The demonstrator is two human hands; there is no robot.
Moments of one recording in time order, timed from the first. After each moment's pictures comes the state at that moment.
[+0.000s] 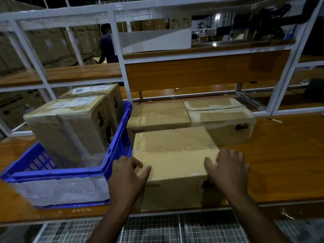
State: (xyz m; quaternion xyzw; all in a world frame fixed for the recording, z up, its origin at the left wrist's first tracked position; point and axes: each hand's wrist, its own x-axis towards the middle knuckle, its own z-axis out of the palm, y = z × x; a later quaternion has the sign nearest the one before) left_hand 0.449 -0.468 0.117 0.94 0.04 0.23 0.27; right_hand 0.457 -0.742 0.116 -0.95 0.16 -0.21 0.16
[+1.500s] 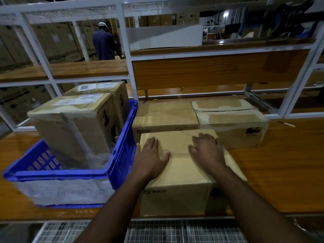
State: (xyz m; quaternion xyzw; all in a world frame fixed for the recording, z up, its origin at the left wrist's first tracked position) left_hand 0.539 -0.485 0.116 0.99 -0.06 0.04 0.13; right_hand 0.560 -0.701 0.115 -0.98 -0.02 -0.16 0.11
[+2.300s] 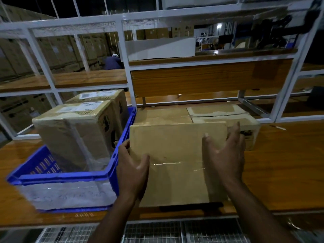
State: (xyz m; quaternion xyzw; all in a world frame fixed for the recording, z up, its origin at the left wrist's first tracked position) left_hand 0.465 -0.476 0.139 0.80 0.04 0.28 0.52; right_hand 0.491 -0.723 0.152 -0.84 0.14 -0.36 0.38
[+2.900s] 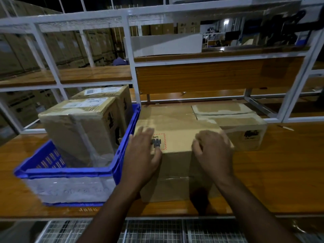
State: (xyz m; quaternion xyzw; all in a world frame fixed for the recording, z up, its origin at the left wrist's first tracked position) left_hand 0.476 -0.477 0.168 0.92 -0.10 0.28 0.26; right_hand 0.496 -0.693 0.159 -0.92 -0.04 -0.34 0.20
